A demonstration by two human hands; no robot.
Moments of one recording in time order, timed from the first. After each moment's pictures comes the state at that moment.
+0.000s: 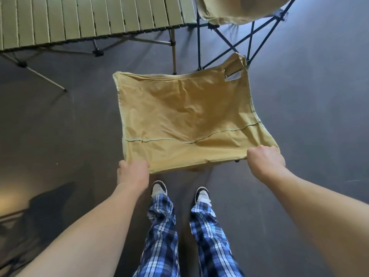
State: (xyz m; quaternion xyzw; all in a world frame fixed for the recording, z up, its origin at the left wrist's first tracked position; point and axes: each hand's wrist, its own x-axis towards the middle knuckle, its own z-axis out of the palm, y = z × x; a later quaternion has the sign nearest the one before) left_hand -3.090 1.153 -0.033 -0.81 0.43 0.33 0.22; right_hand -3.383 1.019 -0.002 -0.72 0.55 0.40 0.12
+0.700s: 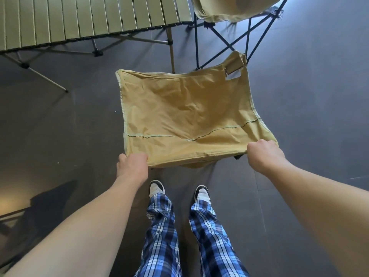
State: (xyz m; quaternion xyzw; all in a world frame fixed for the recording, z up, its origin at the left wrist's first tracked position) left_hand -3.109 1.157 -0.031 -0.82 0.44 0.30 0.21; right_hand -3.406 1.026 -0.001 -0.72 0.56 0.39 0.15
